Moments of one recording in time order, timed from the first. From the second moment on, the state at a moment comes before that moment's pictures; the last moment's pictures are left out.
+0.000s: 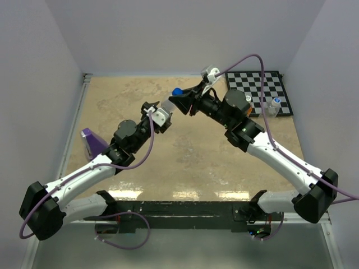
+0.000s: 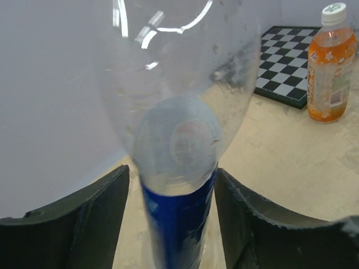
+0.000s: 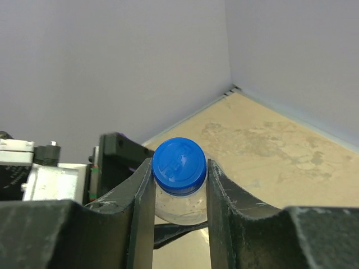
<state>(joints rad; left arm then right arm) -0.70 1.08 0.71 0.45 -0.10 0.40 0.73 1.29 1.21 0.24 -0.23 0.28</state>
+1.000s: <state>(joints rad) -0.61 0.95 0.66 0.65 -0.47 0.24 0.49 1.22 0.89 0.01 0.30 0.17</state>
